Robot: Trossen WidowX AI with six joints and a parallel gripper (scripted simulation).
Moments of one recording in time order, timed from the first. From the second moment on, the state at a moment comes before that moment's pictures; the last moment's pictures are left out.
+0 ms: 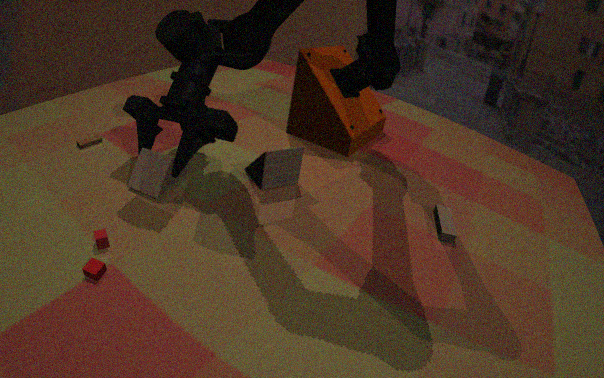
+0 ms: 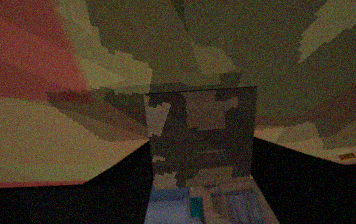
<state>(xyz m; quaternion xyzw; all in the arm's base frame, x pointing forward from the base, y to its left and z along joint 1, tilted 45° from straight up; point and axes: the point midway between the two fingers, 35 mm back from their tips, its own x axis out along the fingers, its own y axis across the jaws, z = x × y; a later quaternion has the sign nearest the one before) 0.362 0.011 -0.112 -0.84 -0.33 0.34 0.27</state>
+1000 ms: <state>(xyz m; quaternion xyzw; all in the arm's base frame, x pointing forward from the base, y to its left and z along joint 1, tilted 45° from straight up) 0.370 -0.051 -0.046 -0.84 -0.32 0.34 0.27</state>
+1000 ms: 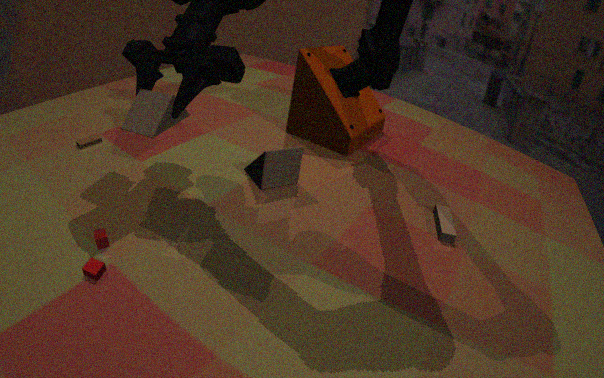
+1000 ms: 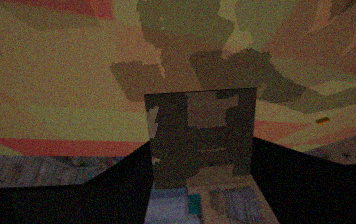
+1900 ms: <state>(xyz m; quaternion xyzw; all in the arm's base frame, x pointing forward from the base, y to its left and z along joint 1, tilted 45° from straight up) 0.378 -0.053 -0.052 -0.87 -0.42 0.27 0.01</state>
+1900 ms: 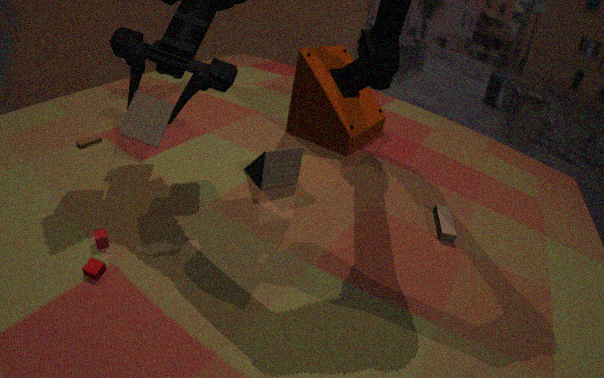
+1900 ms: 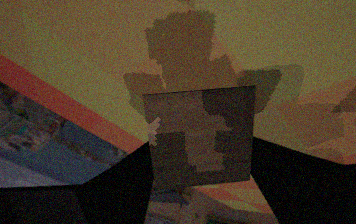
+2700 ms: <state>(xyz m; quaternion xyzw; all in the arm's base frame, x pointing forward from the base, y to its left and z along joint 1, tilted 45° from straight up) 0.388 -0.055 -0.057 -0.79 -0.52 0.13 -0.31</state>
